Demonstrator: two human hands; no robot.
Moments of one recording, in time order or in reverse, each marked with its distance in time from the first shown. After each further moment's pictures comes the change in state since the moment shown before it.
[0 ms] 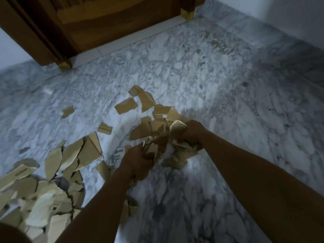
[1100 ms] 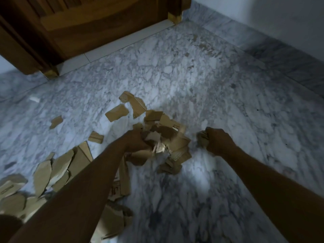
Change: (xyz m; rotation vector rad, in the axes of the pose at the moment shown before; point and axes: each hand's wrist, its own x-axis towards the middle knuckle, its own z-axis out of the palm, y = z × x) left_hand 0.074 0.058 -0.052 0.146 -0.253 0.041; right_hand -0.037 0.096 -0.021 -0.153 0.276 -0.004
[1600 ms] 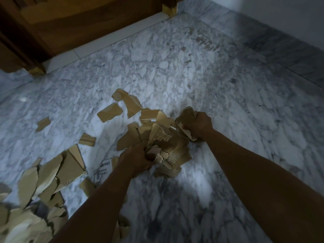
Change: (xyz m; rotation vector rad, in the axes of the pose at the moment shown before) left_hand -0.001 -0.020 0.070 0.103 0.180 0.034; right_hand 0.068 -0.047 0.017 0.551 0.118 0.197
